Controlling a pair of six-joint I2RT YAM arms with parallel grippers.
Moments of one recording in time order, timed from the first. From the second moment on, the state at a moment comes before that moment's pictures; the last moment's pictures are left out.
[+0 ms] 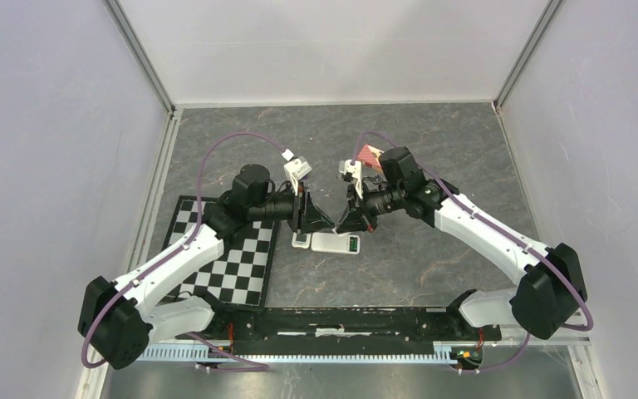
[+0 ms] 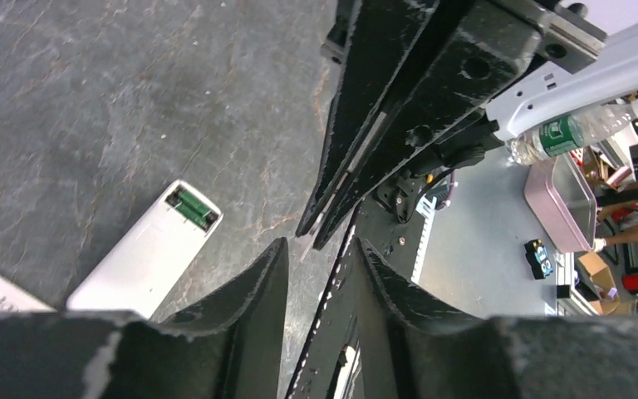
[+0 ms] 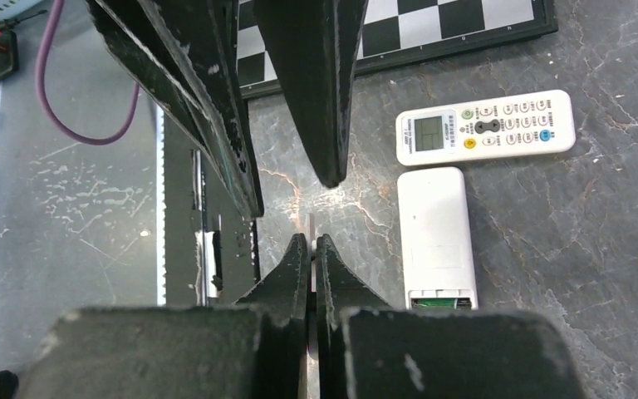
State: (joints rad) left arm -0.62 1.11 0.80 -0.08 0.68 -0.39; right arm 0.62 1.34 1.03 -0.42 -0.86 -0.21
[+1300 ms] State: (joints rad) left arm -0.68 1.12 0.79 -0.09 0.76 -0.27; right arm 0.64 1.29 1.04 -0.42 -0.94 -0.18
